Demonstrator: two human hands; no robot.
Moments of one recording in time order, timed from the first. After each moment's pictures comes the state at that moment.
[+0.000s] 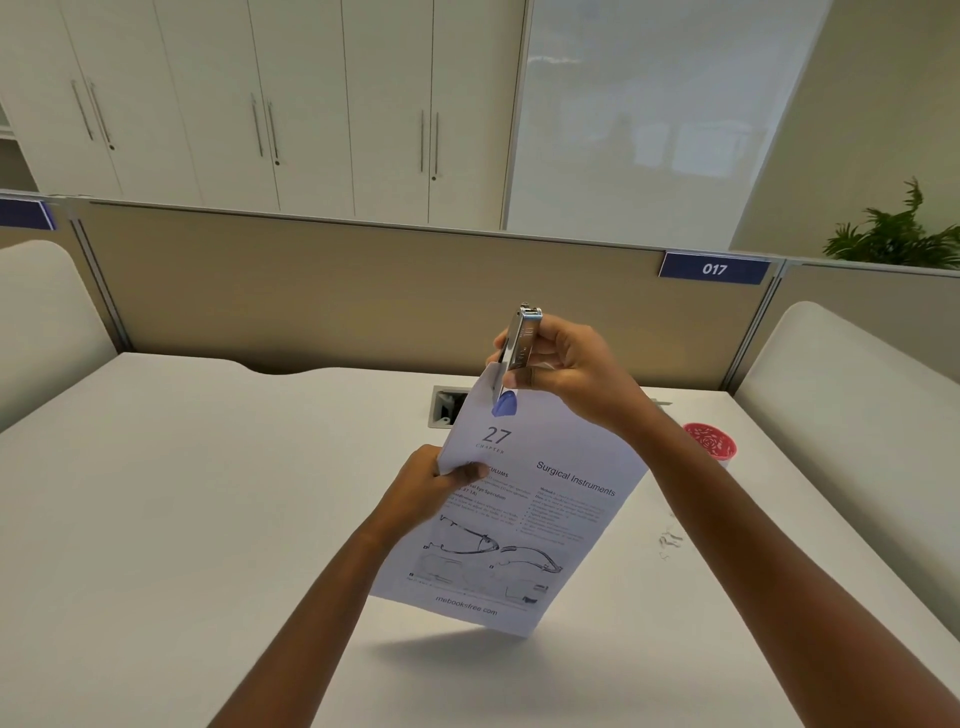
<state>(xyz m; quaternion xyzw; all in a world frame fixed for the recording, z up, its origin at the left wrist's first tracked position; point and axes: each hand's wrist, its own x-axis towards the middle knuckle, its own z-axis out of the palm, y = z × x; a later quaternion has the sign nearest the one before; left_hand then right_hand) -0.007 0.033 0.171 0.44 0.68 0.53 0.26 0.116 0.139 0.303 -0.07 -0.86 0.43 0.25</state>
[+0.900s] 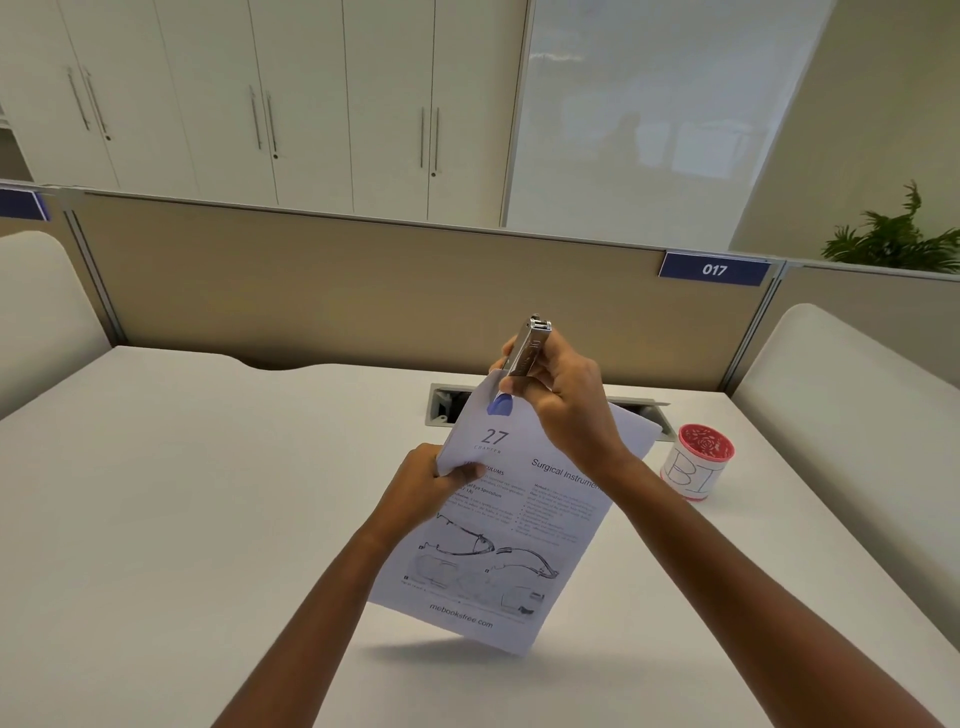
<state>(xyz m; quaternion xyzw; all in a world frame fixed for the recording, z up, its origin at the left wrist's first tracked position) -0.007 0.038 0.166 0.43 0.70 0.52 0.23 0.108 0.131 0.267 -0.10 -0.84 0.35 0.39</state>
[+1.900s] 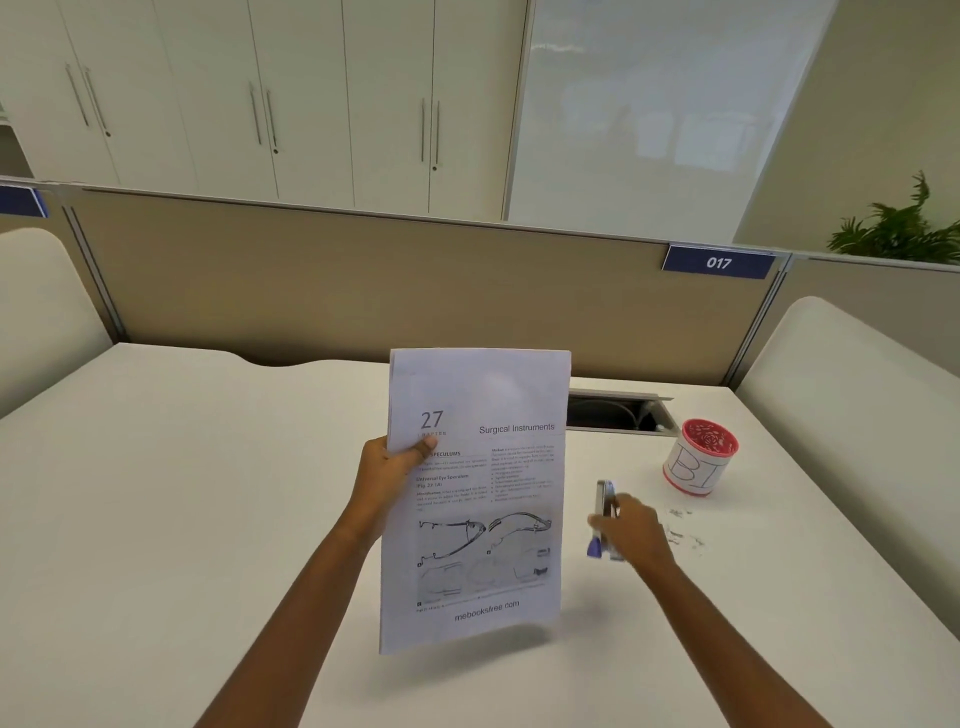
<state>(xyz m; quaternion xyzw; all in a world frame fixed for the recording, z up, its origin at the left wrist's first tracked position) -0.016 0.021 0.171 0.22 0.62 0.71 0.24 0.171 0.208 0.119 -0.54 -0.77 0.32 0.10</state>
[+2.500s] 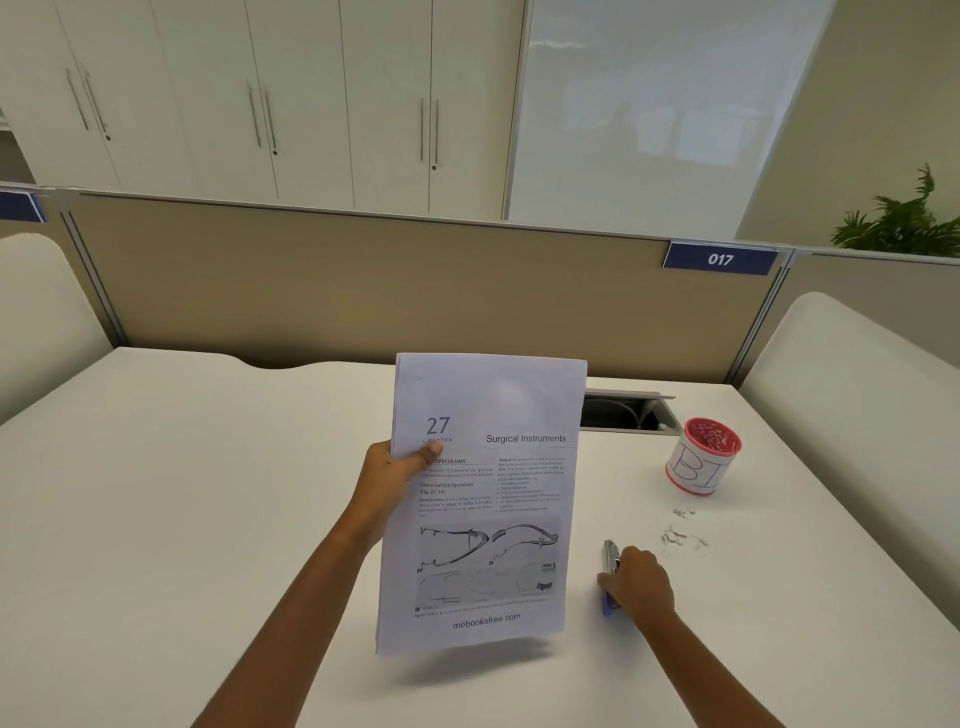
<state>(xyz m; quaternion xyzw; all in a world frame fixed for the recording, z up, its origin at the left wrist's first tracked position) -0.020 0.025 0.167 0.24 0.63 0.69 0.27 0.187 0.212 0.053 -0.58 -0.79 0.18 -0.04</state>
